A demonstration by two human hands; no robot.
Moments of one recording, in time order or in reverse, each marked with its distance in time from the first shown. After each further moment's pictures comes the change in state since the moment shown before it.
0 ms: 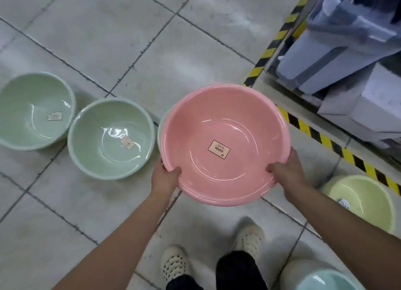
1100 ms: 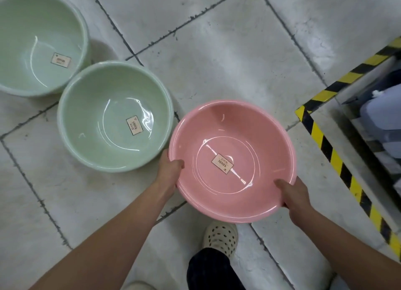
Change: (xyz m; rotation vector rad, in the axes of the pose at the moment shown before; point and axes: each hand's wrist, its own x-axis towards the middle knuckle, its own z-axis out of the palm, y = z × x) left_hand 0.188 -0.058 0.026 -0.350 0.158 -0.248; right_hand 0.180 0.020 0.131 -0.253 -0.171 0.048
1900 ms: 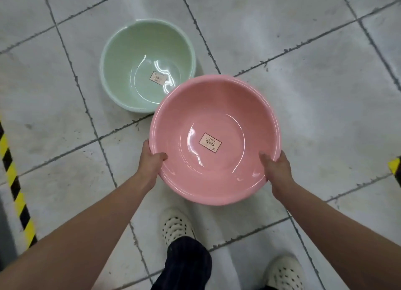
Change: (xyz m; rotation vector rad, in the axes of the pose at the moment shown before) left_hand 0.085 0.118 -0.290 -0.049 0.240 0.057; right_hand -0.091 -0.160 0.299 -0.037 -0.255 -0.201
